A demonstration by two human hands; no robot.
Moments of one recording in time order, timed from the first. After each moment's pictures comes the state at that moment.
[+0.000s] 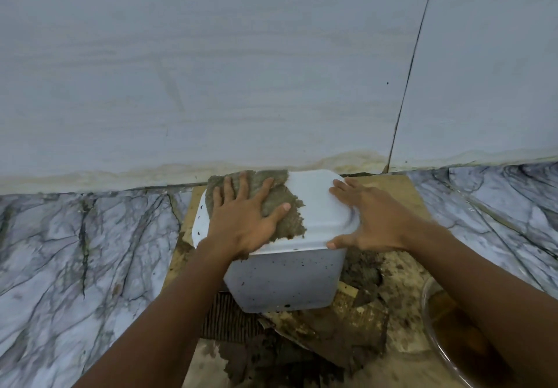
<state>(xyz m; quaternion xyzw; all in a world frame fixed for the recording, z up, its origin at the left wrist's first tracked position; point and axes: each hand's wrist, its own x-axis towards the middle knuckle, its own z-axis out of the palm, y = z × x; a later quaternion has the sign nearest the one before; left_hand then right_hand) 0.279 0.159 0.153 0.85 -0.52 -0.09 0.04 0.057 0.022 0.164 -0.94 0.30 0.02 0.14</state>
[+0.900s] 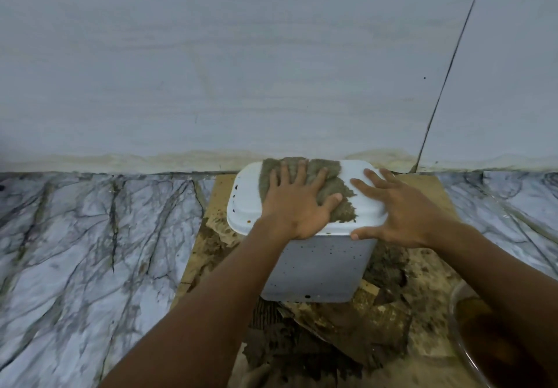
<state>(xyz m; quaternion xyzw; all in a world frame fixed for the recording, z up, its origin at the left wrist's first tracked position) 0.258 0.138 0.152 0.82 -0.57 -0.08 0.02 0.070 0.019 0.150 -0.94 0.31 0.03 0.11</state>
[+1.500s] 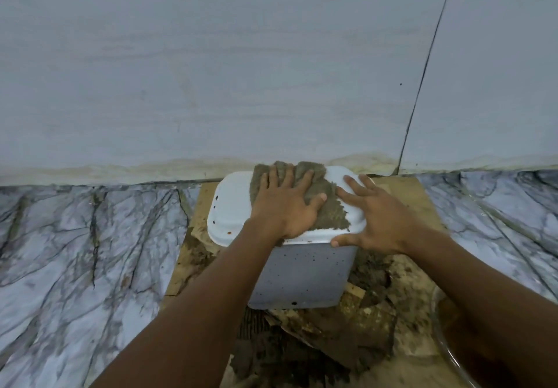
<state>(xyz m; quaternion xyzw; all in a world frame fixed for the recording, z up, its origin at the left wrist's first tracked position) 0.255 0.118 0.150 0.81 -0.57 -0.09 0.02 0.067 0.027 0.152 -0.94 0.31 0.03 0.11</state>
